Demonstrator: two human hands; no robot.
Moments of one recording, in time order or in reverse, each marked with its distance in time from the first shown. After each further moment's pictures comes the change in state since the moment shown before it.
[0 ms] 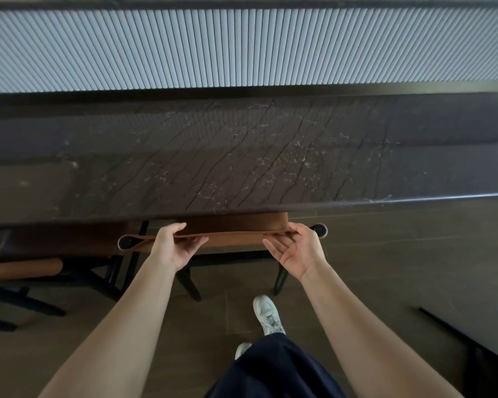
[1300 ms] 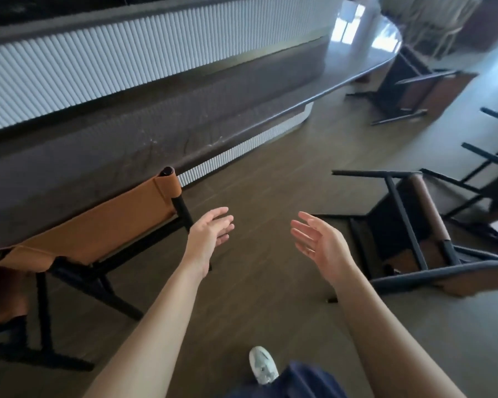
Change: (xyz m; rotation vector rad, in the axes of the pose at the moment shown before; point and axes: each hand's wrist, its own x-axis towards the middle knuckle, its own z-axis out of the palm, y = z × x) left_hand -0.238 -0.277 0.018 1.029 -0.720 0.306; right_hand -0.320 0.050 -0.280 -0.120 0.369 -0.603
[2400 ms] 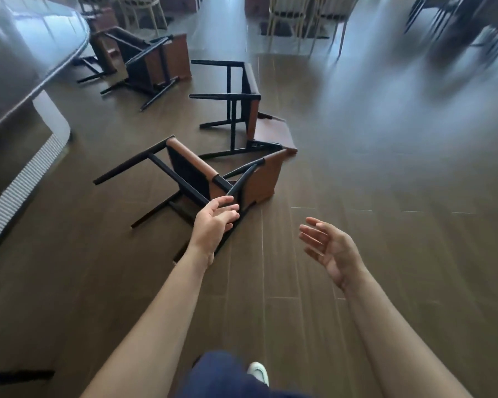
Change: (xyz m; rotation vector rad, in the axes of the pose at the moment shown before) left_hand -0.218 -0.102 0.488 0.297 -0.842 -0.025; right_hand -0.266 0.030 -0.472 0.508 0.762 -0.177
